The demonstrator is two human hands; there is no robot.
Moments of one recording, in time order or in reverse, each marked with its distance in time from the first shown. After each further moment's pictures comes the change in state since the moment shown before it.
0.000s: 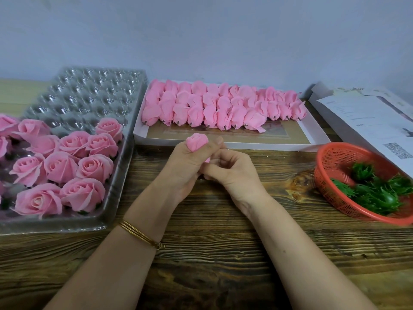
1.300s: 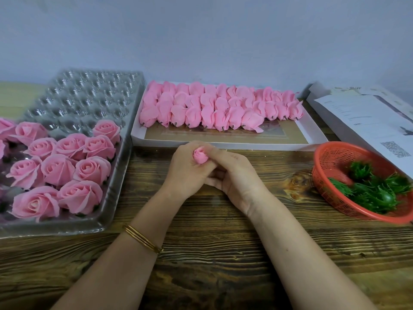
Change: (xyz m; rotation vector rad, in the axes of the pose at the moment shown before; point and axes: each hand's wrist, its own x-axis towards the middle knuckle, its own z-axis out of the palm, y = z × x) left_hand -0.002 -0.010 -0.002 0.696 0.148 0.310; right_hand 0.004 -0.004 -0.003 0.291 -0.074 0.226
